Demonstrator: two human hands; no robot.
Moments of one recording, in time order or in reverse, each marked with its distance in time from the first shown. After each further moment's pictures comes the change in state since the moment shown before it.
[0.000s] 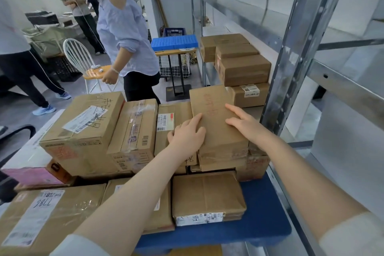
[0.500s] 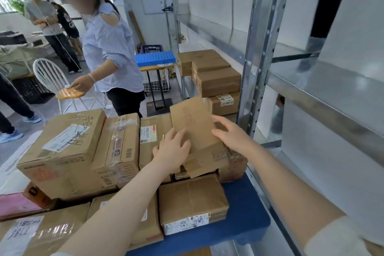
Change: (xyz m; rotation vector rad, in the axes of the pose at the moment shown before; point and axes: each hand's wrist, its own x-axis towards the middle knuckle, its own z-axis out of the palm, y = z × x) left_hand -0.023 -0.001 0.004 0.053 -0.045 0.068; right_hand -0.045 0.001 -0.004 -0.080 0.136 -0.082
